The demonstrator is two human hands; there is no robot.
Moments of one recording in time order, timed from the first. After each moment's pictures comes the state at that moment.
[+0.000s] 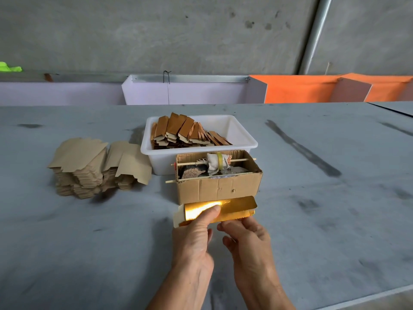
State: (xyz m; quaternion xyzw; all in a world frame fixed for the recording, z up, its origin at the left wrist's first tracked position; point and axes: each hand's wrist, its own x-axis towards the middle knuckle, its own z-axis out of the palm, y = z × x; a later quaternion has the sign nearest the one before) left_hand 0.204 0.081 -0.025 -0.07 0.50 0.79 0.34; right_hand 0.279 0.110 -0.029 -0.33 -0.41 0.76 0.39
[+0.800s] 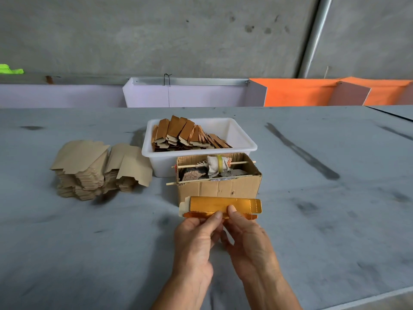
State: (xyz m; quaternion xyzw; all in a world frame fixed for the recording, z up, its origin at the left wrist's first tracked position) left_hand 0.211 0.071 -0.020 0.05 0.51 0.78 0.36; right_hand 0.272 0.120 -0.016 -0.35 -0.28 0.82 0.35
